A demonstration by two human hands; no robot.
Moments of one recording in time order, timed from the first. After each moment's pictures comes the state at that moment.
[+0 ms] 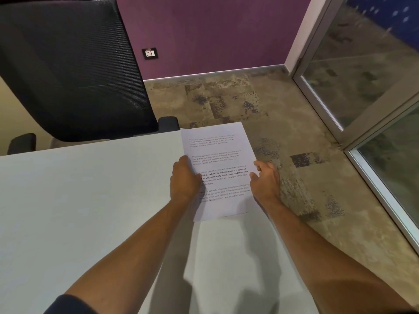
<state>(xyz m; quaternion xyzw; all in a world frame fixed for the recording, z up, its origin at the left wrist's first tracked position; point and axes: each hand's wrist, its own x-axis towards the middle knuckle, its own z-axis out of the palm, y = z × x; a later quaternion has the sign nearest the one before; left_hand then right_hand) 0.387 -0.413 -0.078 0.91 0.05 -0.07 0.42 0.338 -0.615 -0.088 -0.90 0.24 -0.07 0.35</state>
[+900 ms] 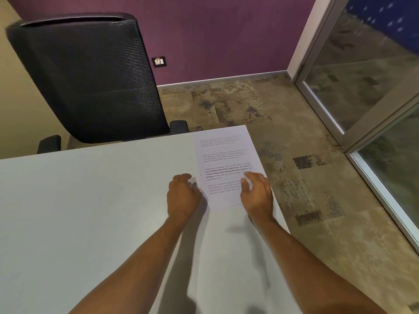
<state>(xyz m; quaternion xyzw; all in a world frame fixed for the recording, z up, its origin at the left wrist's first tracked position) 0.327 -0.371 -0.056 0.94 0.03 -0.04 0.34 0.283 -0.560 -0.064 -0.90 0.19 -0.15 0.37</state>
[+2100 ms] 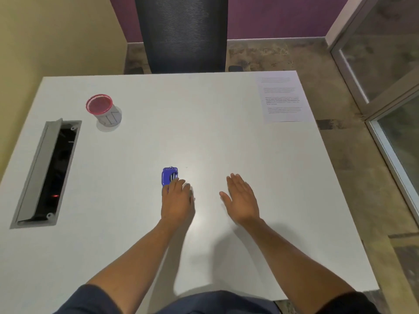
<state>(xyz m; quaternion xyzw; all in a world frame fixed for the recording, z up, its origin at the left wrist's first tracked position) -0.018 -0.056 -0.010 0.99 -0.07 -0.07 0.12 -0.035 -0.267 -0.022 -0.97 0.01 0.13 0.20</state>
